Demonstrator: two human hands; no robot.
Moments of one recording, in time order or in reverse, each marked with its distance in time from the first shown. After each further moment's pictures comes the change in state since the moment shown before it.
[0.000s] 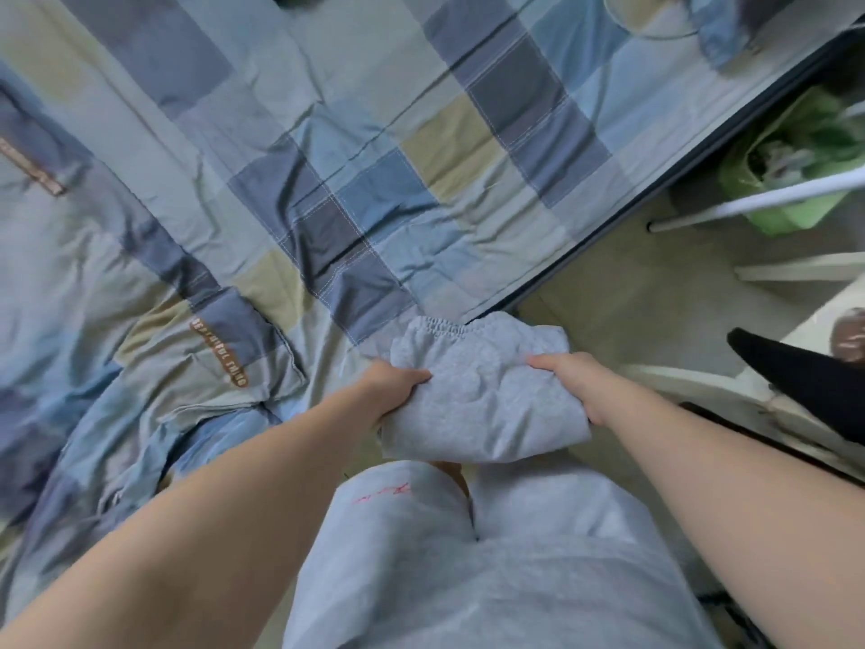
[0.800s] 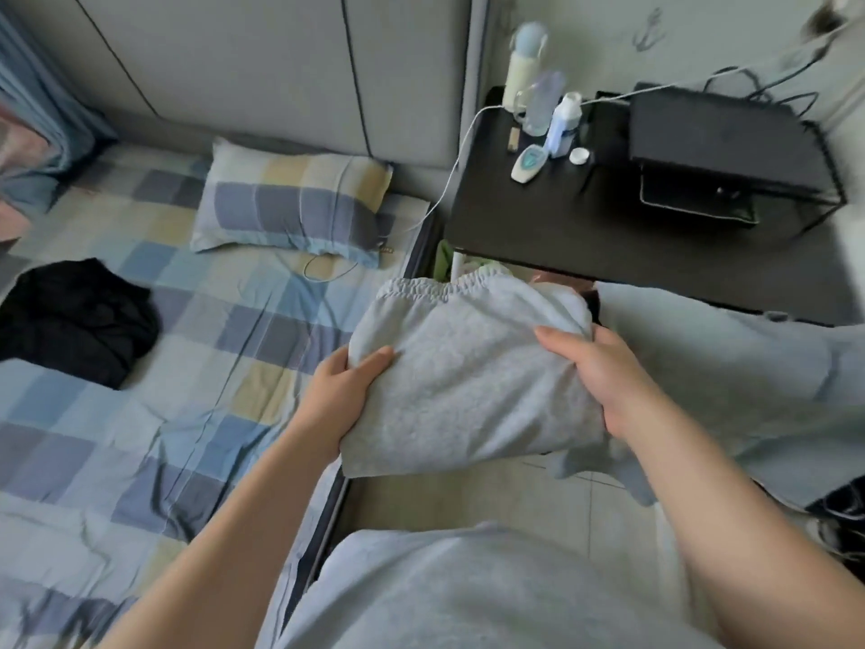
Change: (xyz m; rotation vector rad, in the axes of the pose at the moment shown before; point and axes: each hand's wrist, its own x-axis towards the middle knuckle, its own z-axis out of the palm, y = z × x) left_hand -0.352 0.099 0.200 0.070 -0.178 0.903; right_hand -0.317 0.199 -0.268 0.845 0.305 -0.795
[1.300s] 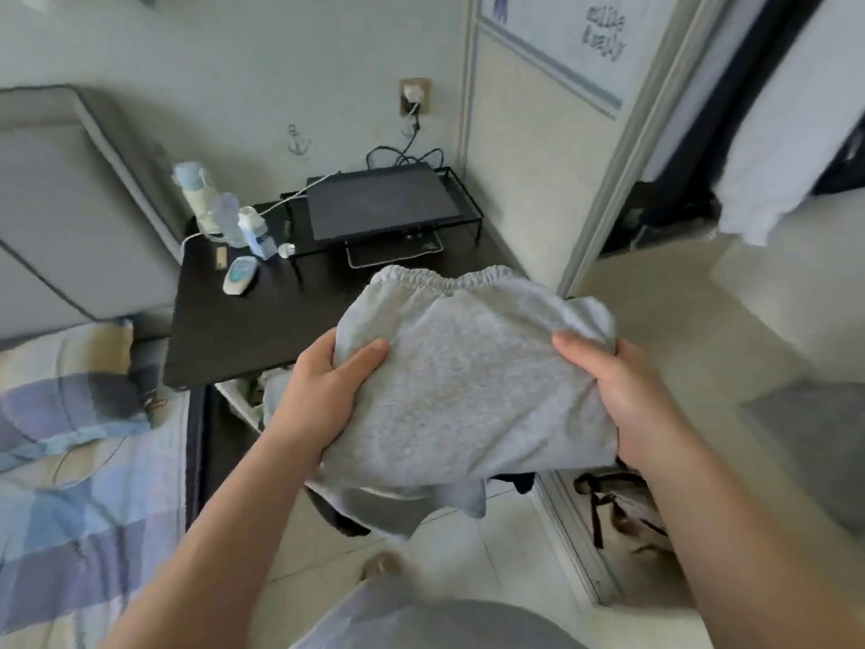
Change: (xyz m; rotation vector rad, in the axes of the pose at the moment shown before) left_hand -0.084 0.078 0.337 0.267 -0.551 0.411; right_hand -0.140 0.003 -0.313 0.363 0.539 -0.272
